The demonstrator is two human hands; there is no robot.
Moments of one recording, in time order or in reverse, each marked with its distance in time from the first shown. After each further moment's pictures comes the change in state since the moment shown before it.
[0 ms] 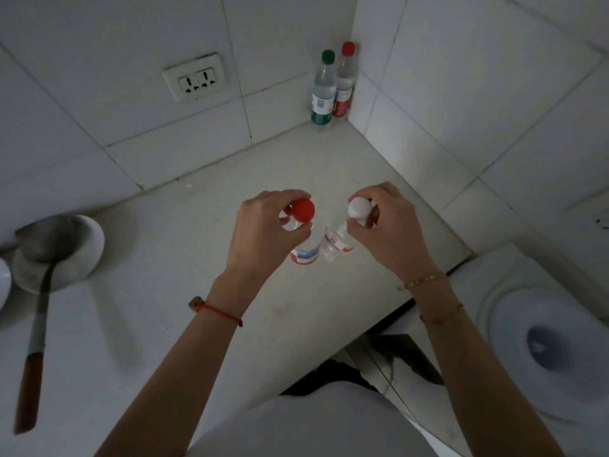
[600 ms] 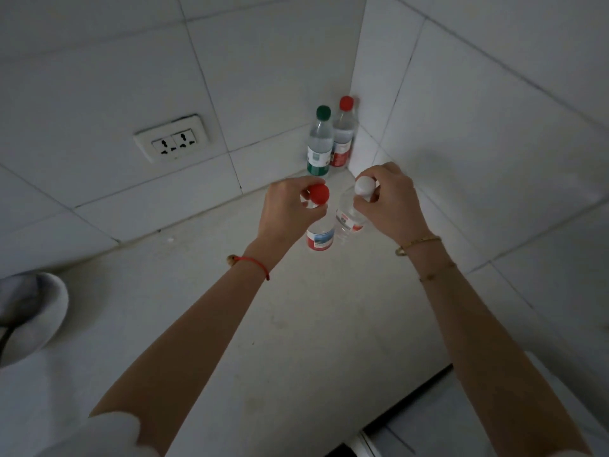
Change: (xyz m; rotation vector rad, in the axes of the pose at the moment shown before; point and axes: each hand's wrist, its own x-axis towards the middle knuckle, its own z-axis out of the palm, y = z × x) left_hand 0.199 -0.033 0.094 -0.001 0.037 -0.048; right_hand 0.207 0.080 -0.002 -0.054 -0.015 -0.030
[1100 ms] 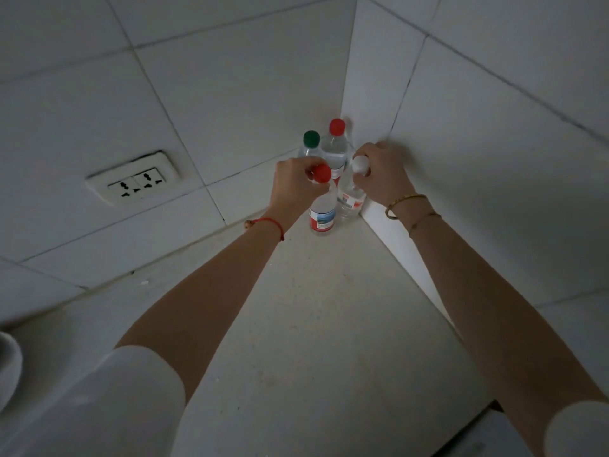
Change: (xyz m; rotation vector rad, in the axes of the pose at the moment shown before) left_hand 0.143 -0.033 0.060 0.008 -0.042 -0.073; right_hand 0.148 0.059 0.028 -0.132 -0.116 0.047
